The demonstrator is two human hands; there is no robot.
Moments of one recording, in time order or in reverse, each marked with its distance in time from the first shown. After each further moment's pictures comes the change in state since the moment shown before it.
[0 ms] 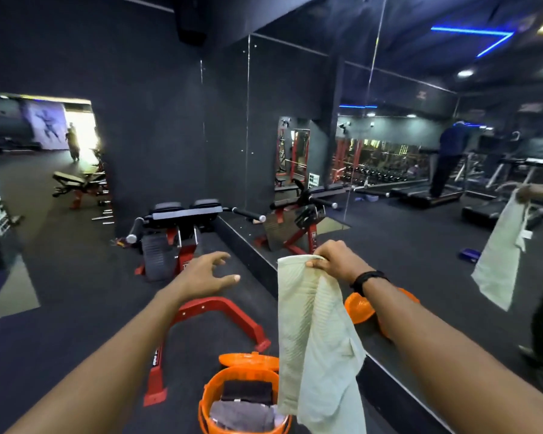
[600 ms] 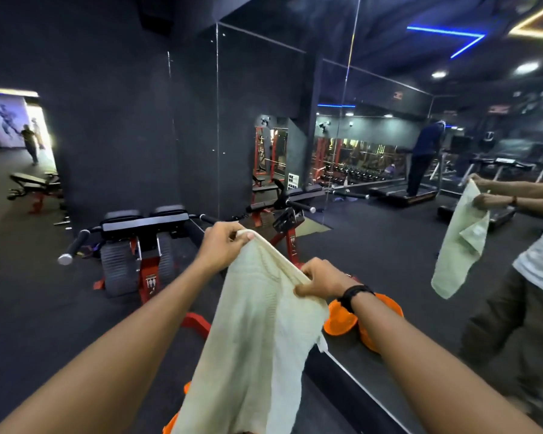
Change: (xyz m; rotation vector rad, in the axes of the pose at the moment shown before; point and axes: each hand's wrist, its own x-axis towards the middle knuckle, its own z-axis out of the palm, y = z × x) left_hand 0.196 0.094 0.065 -0.244 0.294 0.133; right_hand 0.093 0.108 0.005 0.034 -0.114 0.040
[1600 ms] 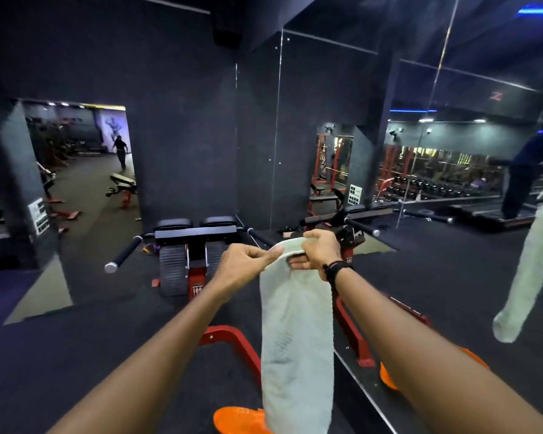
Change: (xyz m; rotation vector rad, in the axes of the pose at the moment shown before) left_hand 0.110 -0.066 0.024 -0.081 0.028 -0.229; right_hand 0.223 -0.039 -0.021 1.115 0.241 0.290
